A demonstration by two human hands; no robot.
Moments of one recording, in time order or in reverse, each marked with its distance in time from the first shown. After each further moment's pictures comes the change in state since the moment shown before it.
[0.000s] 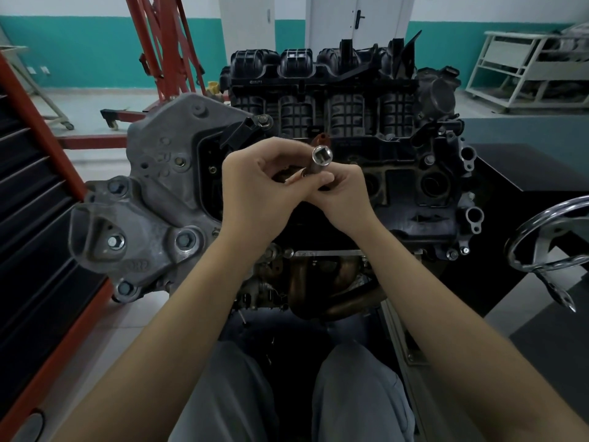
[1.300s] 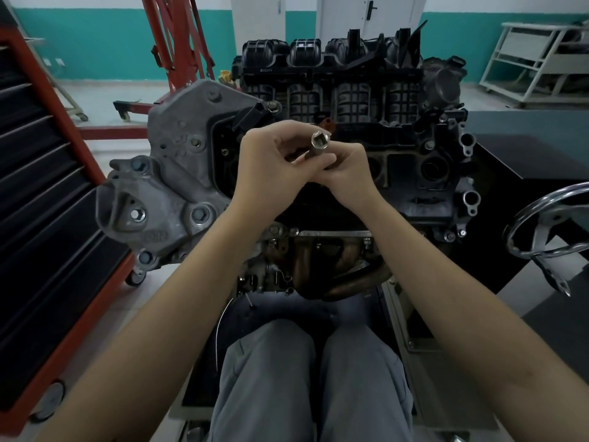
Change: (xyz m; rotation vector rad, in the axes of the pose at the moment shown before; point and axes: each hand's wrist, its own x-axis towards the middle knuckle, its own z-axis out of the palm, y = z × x) left_hand -0.003 0.010 -0.002 0.061 -0.048 -0.051; right_hand 0.001 -0.009 -0.001 0.079 -0.044 0.062
